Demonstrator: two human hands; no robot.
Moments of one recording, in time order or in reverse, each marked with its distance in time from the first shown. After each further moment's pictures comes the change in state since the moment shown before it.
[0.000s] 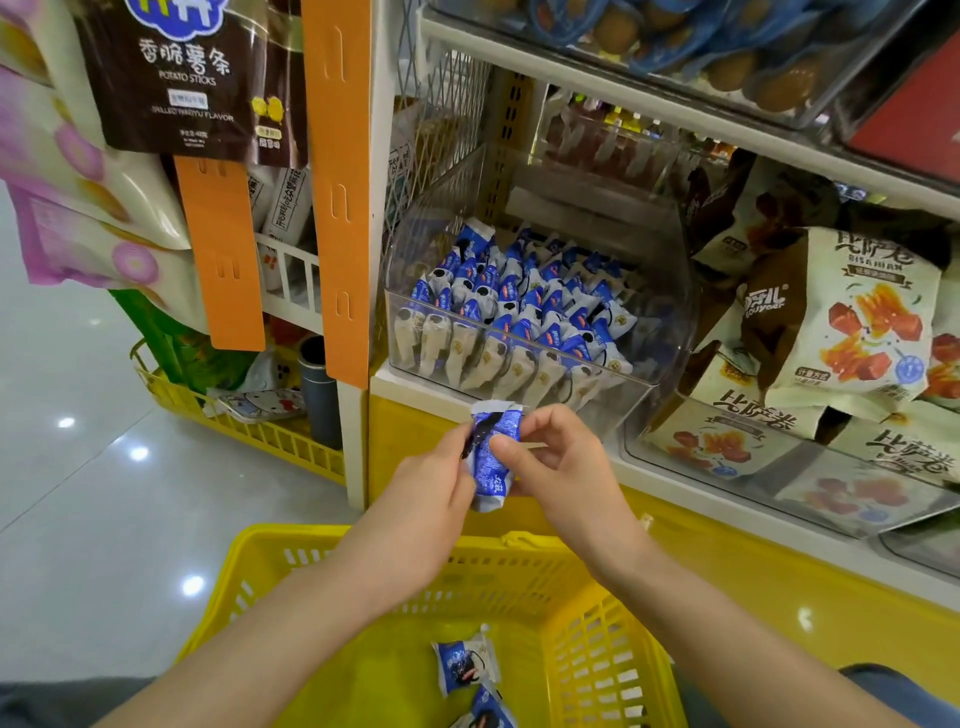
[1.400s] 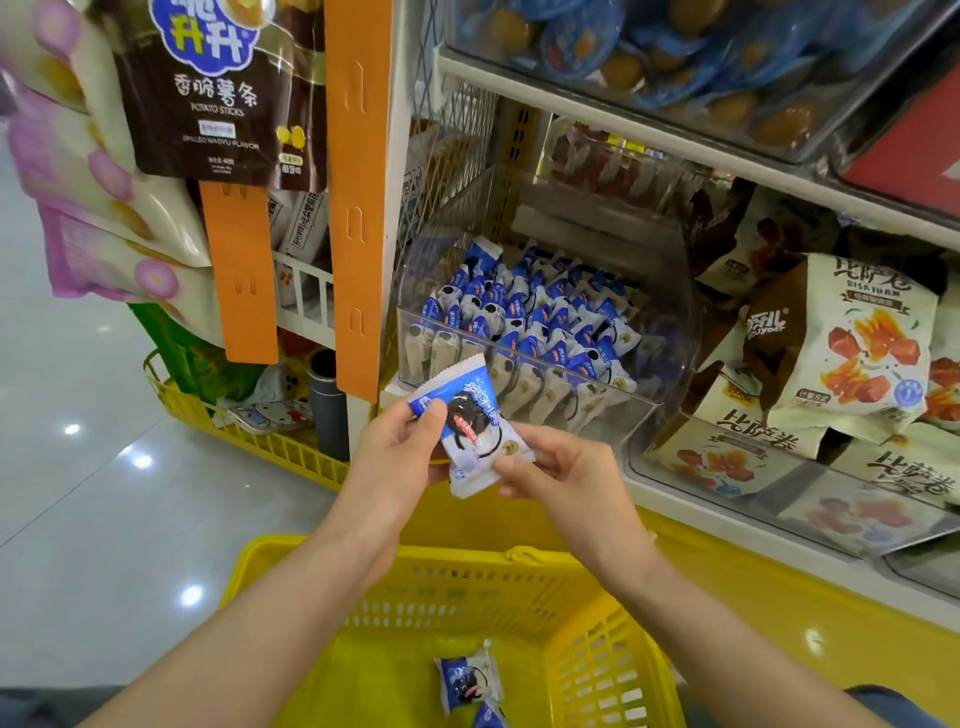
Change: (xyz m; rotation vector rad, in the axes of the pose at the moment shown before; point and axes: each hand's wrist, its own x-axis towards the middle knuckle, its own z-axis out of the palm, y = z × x) left_hand 0.017 0.009 -0.020 -0.848 0.236 -0.308; right_hand 0.003 -0.001 -0.004 -0.116 -0.122 -0.148
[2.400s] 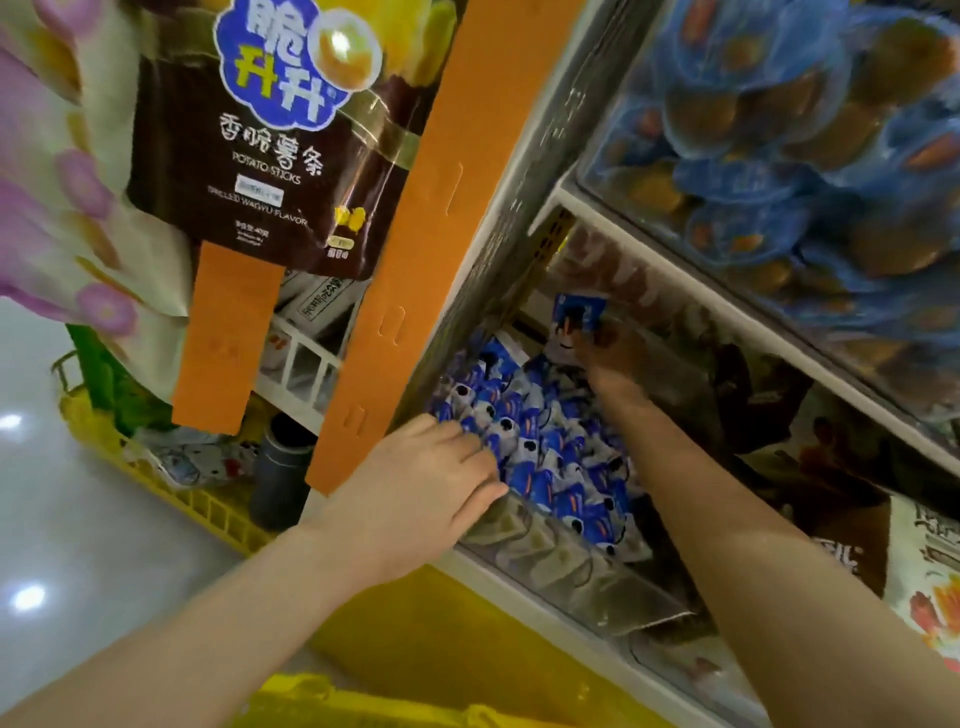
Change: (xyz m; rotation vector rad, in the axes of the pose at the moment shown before) left_hand 0.102 0.037 -0.017 1.272 -0.163 1.026; right_hand 0.267 -0.025 -0.067 -0.519 0.495 0.089
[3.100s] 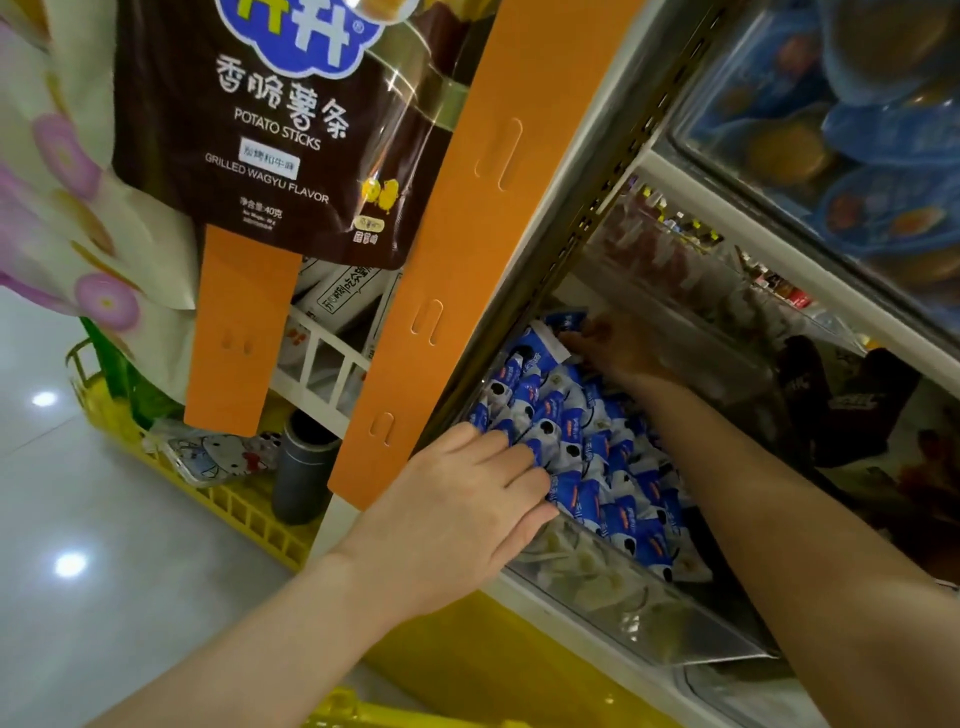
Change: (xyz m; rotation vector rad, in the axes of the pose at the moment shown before) left_hand -0.001 -0.009 0.015 -0.035 0.069 0.065; right_hand 0.037 0.017 0.034 -0.282 -0.319 -0.101
